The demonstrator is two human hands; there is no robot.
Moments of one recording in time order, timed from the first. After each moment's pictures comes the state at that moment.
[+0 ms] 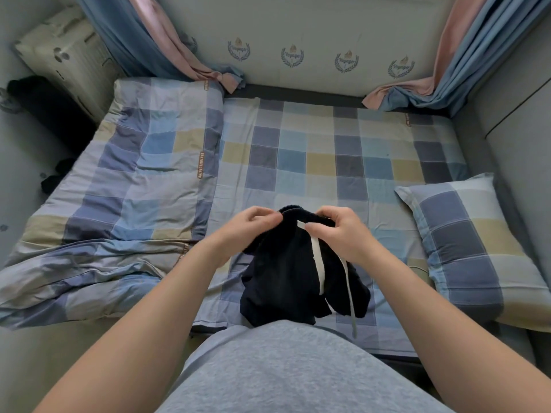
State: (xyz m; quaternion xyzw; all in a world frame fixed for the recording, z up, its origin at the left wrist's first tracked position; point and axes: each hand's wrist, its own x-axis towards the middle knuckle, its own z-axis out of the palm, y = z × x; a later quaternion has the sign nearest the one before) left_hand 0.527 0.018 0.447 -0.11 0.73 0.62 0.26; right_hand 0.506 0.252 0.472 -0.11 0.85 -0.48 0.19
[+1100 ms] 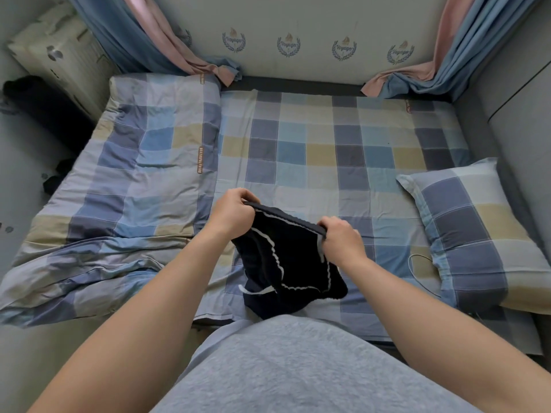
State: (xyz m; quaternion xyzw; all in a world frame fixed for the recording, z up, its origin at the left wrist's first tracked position) left_hand 0.507 0.015 0.447 -0.18 0.87 0.45 0.12; right_hand 0.509 0.257 0.383 -0.04 0.97 -0.20 0.15
